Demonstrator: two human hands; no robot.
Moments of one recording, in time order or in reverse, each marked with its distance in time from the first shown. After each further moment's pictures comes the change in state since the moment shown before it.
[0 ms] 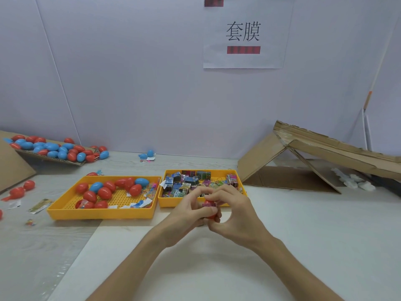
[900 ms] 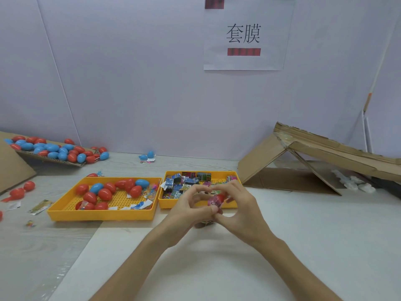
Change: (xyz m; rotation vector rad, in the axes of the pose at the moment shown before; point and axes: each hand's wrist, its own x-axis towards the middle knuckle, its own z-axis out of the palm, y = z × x) left_hand 0.001 0.004 0.004 -0.071 0.160 0.011; right_hand 0.003 0.008 -0.004 0.008 0.096 0.033
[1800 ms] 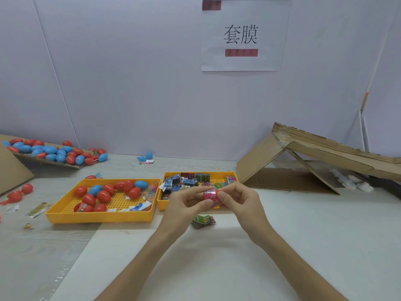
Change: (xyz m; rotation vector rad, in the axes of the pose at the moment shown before) left_hand -0.001 0.003 0.003 0.229 0.145 0.249; right_hand 0.004 0.003 0.000 0.671 0.105 0.441
